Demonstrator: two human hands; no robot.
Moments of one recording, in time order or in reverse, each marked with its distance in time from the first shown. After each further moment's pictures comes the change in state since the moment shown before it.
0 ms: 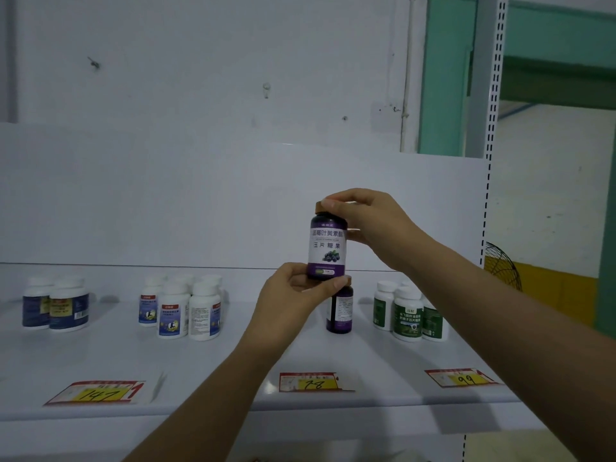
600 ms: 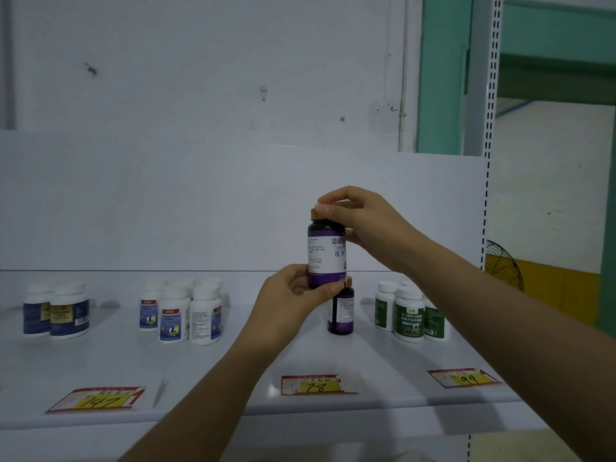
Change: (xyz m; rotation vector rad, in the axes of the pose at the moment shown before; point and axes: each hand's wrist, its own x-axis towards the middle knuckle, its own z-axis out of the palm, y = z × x) left_hand 0.003 0.001 -0.004 0.040 -0.039 0.043; right_hand -0.001 -0.001 0.002 0.005 -0.084 -0.011
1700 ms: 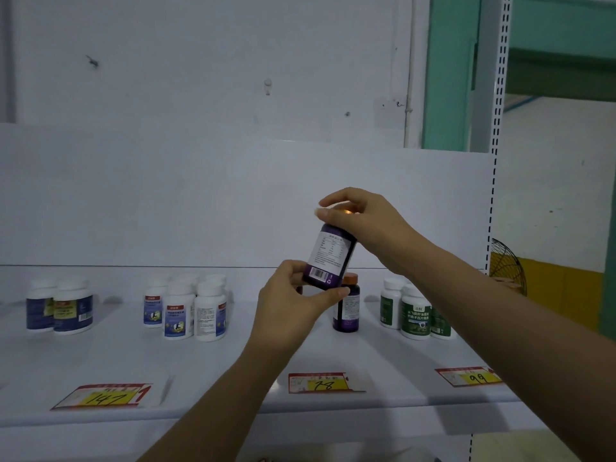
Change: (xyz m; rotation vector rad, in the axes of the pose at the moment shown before) left_hand -0.003 -0.009 0.000 0.056 0.110 -0.021; right_hand 0.003 0.007 0.010 -0.213 0.084 -0.038
